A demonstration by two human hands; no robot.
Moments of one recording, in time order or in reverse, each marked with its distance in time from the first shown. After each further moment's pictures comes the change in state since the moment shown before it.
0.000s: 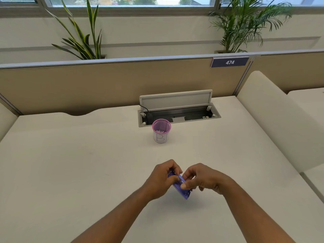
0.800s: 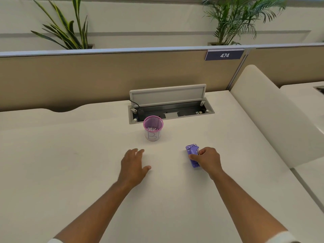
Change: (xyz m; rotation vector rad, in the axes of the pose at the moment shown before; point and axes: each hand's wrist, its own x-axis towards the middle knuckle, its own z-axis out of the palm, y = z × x) left_hand 0.035 -0.073 -0.041 0.631 0.137 -0.317; right_hand 0.069 0.047 -0.041 0.130 0.771 0.151
